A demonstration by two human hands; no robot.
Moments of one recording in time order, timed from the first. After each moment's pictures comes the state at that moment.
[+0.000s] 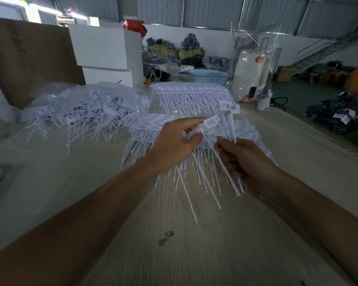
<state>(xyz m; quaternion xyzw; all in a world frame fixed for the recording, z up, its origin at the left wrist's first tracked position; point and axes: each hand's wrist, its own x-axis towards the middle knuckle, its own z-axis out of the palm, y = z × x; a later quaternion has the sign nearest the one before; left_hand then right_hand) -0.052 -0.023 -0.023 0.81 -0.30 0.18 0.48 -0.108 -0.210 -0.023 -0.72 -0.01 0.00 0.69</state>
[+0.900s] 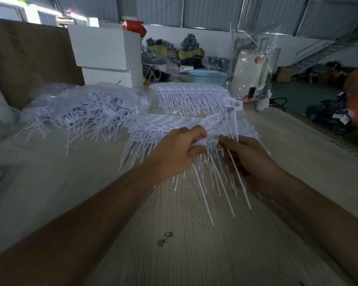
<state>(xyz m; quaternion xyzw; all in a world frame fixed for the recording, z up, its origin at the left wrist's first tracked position) -0.051 -0.023 -0.033 0.85 -0.36 0.20 0.33 -0.106 -0.212 -0.022 -0.74 0.01 -0.05 0.67</state>
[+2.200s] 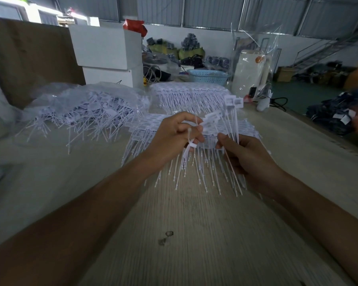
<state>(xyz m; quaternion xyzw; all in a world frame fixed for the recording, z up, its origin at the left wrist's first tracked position) -0.052 -0.019 -0.017 0.70 -0.28 0.07 0.65 -0.108 -0.214 -0.023 -0.76 -0.06 -0.07 0.64</state>
